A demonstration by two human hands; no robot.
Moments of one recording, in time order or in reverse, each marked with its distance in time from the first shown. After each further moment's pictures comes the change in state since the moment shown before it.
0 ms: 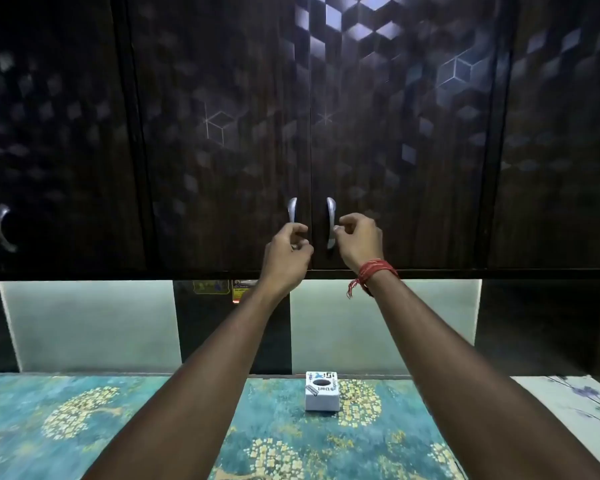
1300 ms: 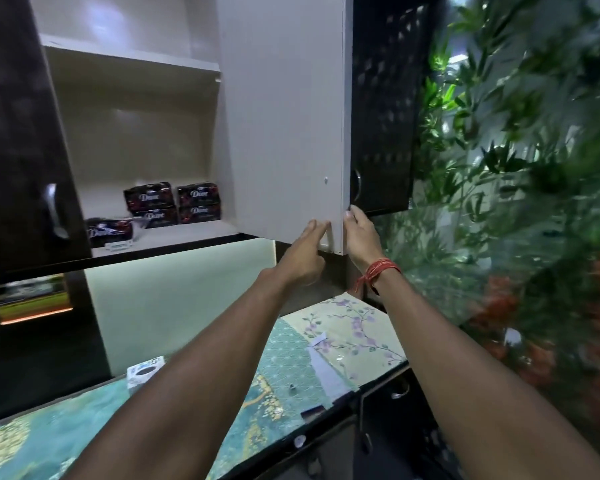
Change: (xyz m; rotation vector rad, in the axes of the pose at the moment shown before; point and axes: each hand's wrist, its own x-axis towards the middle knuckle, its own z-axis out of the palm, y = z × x) left_hand -0.188 0.198 0.242 0.083 -0.800 0.388; right_hand -0.132 0.077 -0.361 -0.058 0.336 0.270
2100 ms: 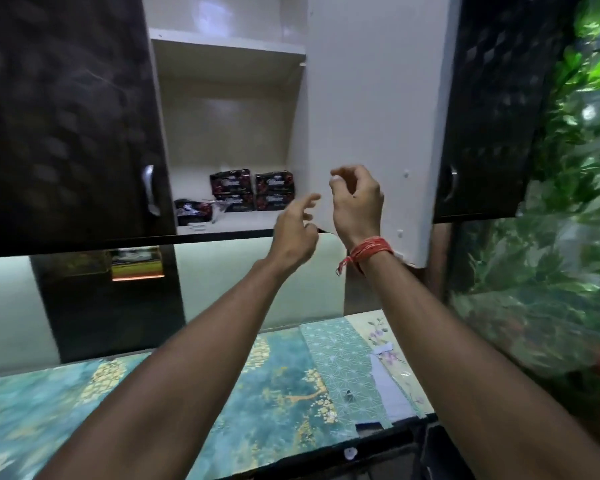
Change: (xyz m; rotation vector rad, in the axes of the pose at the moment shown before) left_hand -0.006 -0.085 -0.075 -0.132 0.575 -0.099; right_hand -0.001 -0.065 0.123 0.235 0.050 -0.376
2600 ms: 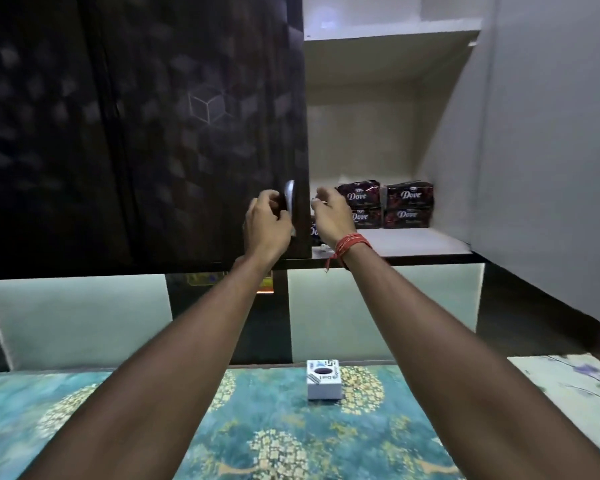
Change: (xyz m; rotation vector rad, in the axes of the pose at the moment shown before) left_hand 0.075 -0.170 -0.244 0.323 0.444 -0.198; right_hand -0.018 0.001 0.315 0.126 -0.555 0.274
